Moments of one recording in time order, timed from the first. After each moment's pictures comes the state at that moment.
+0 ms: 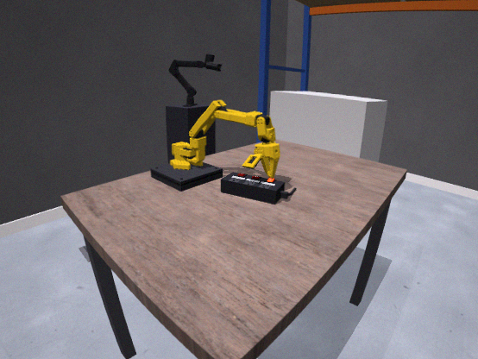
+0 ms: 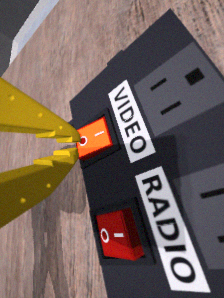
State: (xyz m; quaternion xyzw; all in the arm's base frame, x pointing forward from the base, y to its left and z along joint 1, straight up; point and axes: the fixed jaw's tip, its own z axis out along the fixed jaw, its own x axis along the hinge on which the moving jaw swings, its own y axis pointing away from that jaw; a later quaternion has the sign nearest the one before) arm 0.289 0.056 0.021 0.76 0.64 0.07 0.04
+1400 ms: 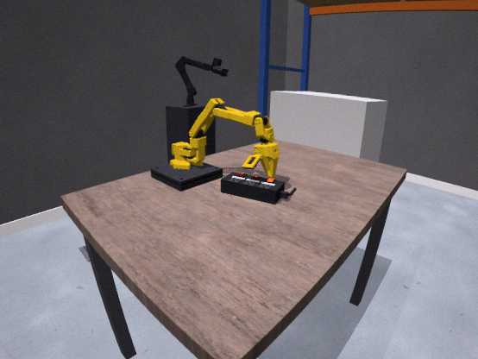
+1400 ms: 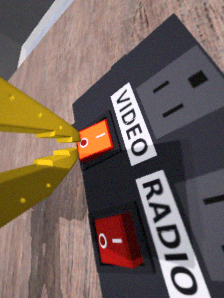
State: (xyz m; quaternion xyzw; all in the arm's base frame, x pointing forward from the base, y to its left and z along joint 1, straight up) arm 0.290 0.056 0.021 0.76 0.64 0.09 0.05
